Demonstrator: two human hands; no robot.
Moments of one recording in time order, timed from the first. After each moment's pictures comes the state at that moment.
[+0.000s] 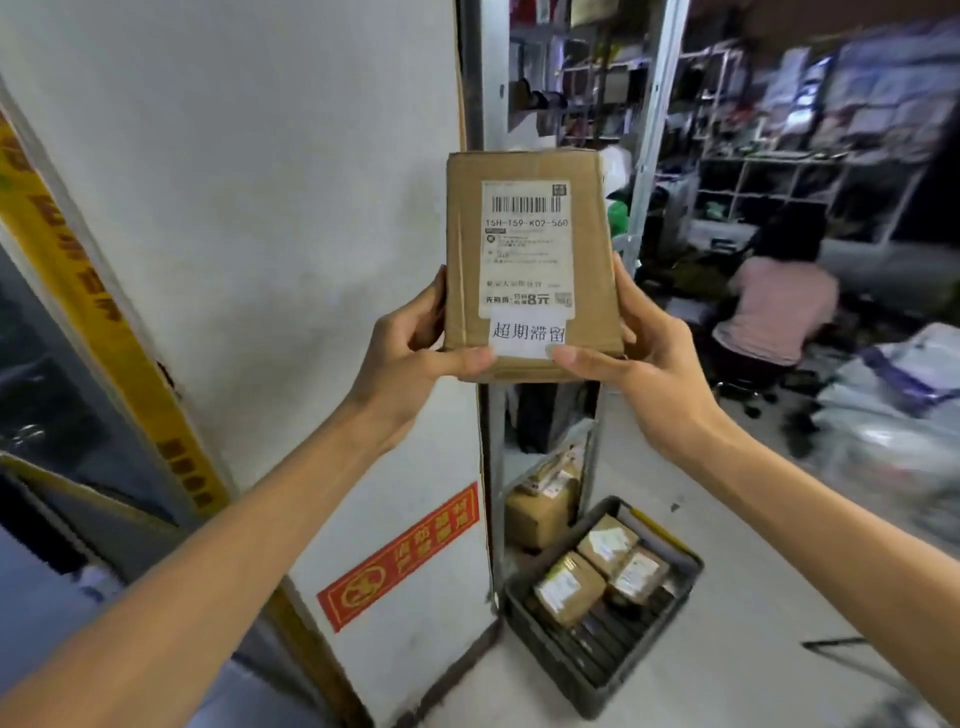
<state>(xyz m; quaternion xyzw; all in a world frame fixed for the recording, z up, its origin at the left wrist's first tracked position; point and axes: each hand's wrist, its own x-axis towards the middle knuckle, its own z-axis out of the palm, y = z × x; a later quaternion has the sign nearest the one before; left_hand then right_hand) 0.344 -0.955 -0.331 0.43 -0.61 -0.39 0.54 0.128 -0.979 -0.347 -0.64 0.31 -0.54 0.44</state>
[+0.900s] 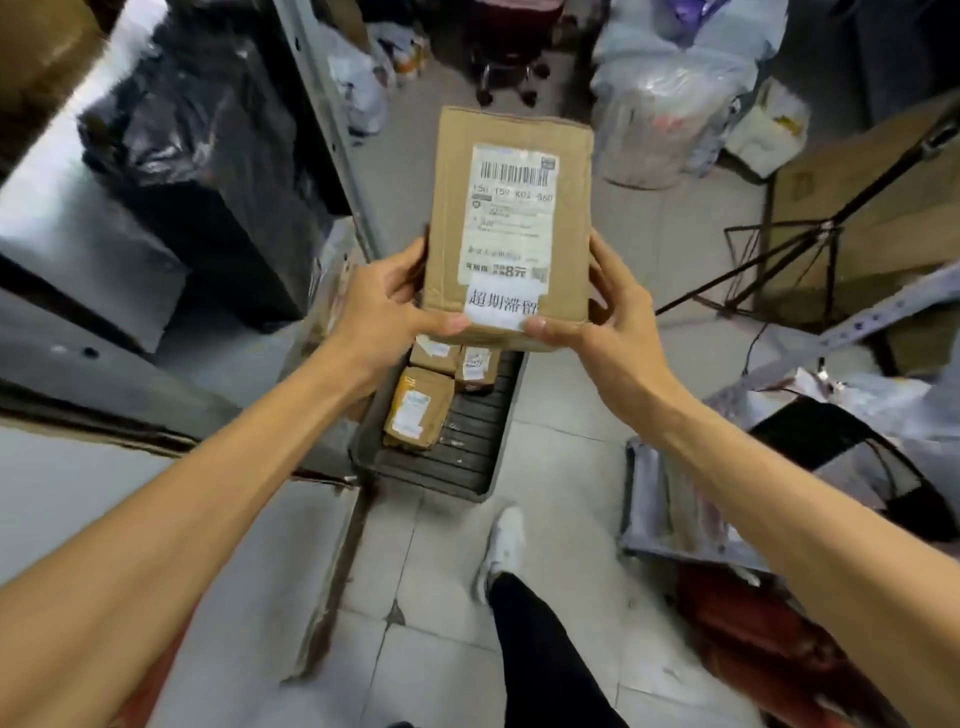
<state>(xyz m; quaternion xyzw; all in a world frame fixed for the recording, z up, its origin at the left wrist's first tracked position) 0.135 -1.279 -0.651 0.39 -0.62 -0.64 0.25 -0.043 -1.167 -0.656 -0.34 0.65 -0.55 0.40</state>
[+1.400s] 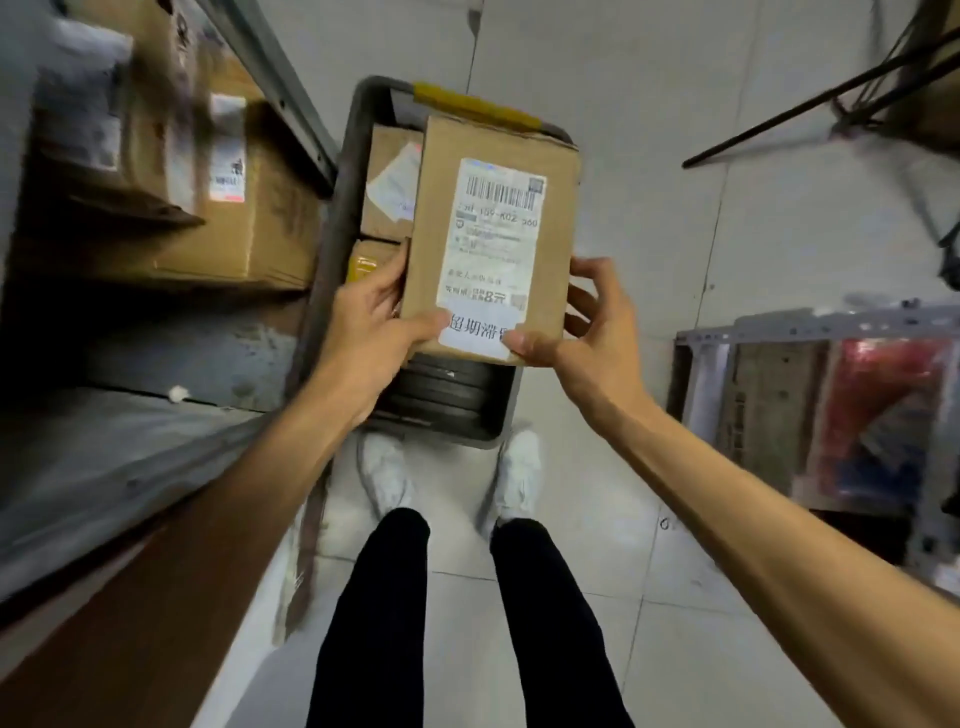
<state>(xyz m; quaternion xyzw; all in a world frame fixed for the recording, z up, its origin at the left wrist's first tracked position) 0.110 -1.361 -1.013 0.53 -0.48 -0.69 0.15 -0.045 -1.254 -1.009 -0.17 0.76 -0.44 0.44</state>
